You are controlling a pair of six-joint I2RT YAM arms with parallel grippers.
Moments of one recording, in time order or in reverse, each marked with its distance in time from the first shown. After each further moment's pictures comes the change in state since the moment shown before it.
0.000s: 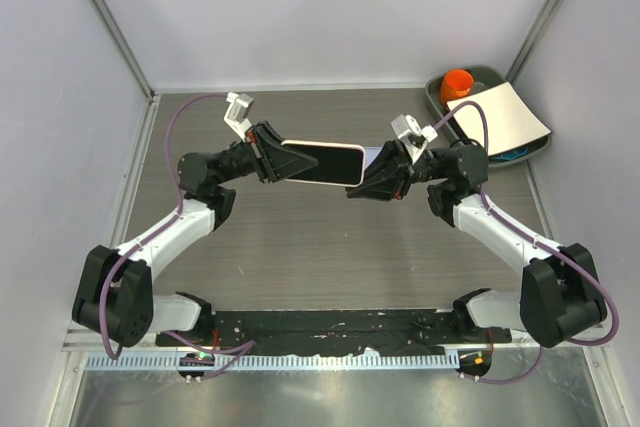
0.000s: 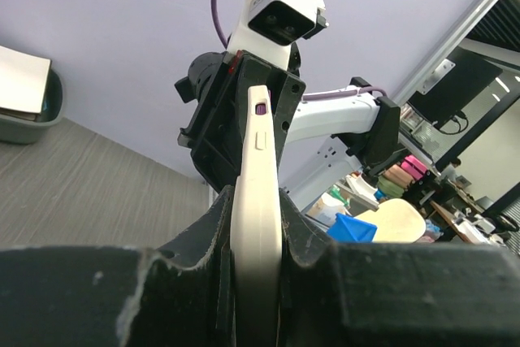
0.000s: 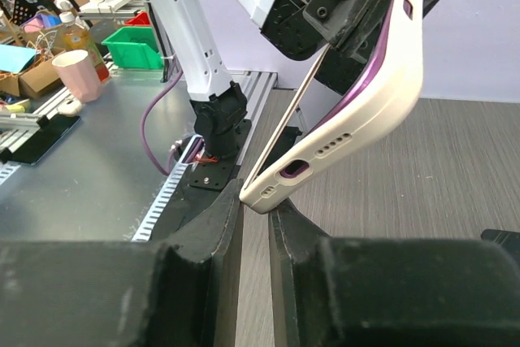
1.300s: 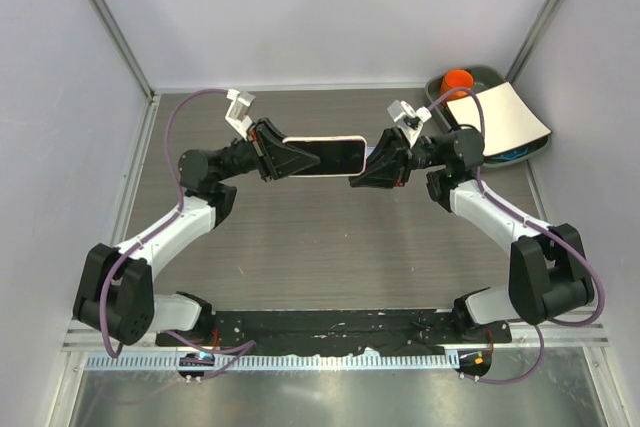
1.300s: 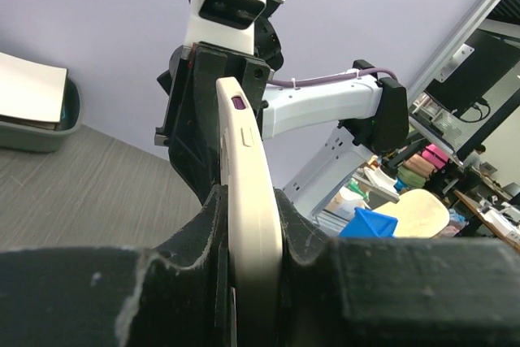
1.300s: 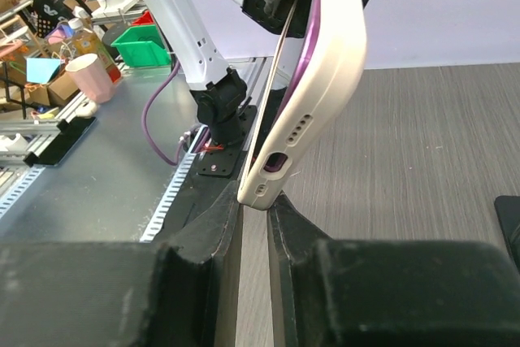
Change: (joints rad) left arm -0.017 0.004 0.033 -0.010 0.017 0.050; right arm -0.075 0.114 0.073 -0.006 -0.077 0.071
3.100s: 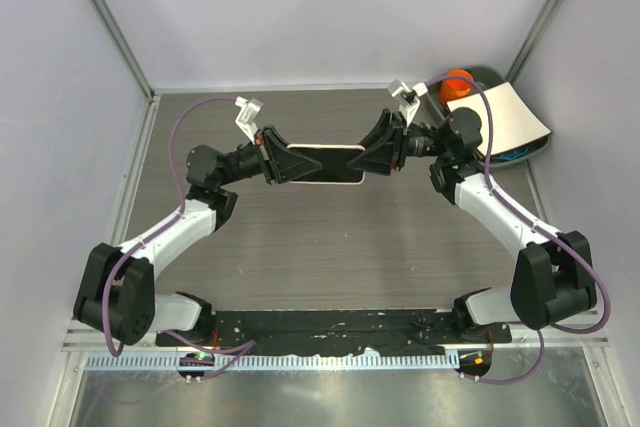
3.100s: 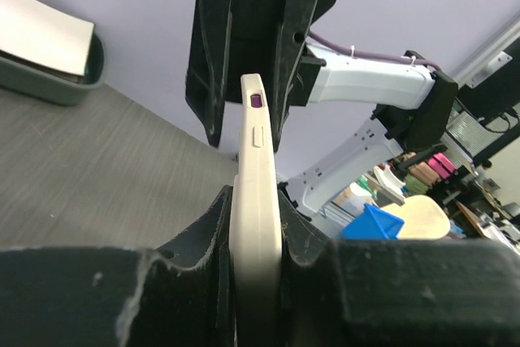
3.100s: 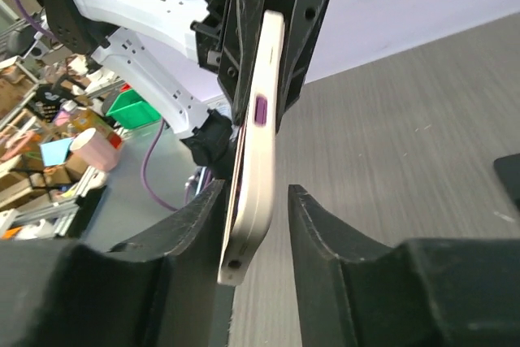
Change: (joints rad) left arm 0.018 0.005 -0.040 -0.162 -0.036 0.104; right arm -0.008 -0.018 0.101 -0.392 0.142 -0.022
